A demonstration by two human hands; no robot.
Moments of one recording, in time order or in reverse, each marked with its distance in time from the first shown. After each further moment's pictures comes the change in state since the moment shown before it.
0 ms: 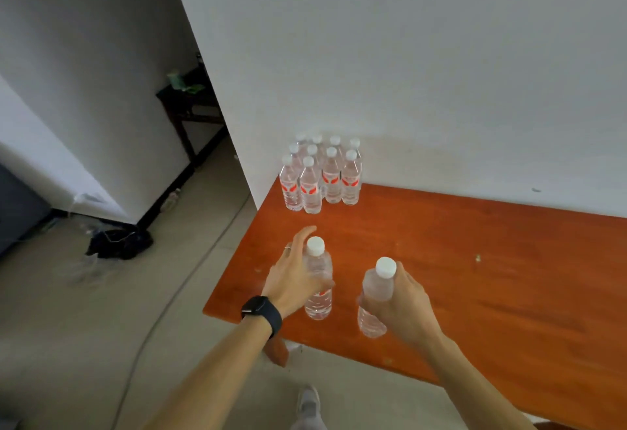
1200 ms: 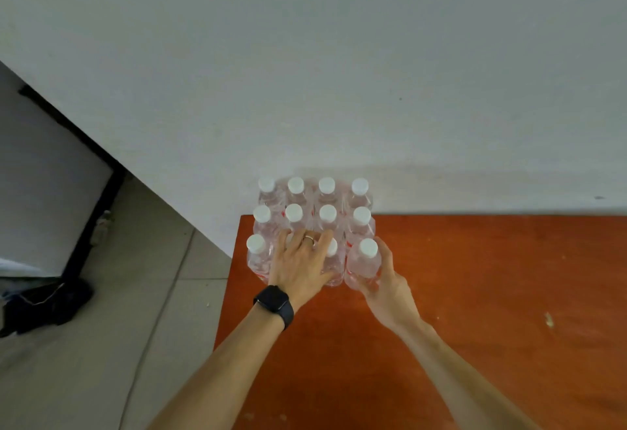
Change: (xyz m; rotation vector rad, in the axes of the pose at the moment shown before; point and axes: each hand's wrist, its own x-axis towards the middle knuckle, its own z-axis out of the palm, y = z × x) left_hand 0.394 -0.079 0.036 0.776 -0.012 0.561; right_hand 0.351 -0.005 0.083 0.183 0.065 0.111
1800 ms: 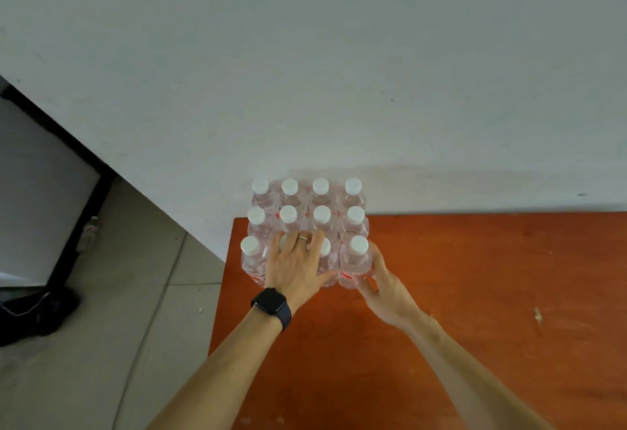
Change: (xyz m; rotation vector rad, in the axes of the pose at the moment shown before) left_hand 0.000 0.001 -0.001 -0.017 -0.057 -0.029; right_hand 0.005 0.005 -0.010 -0.018 -0.171 -0.093
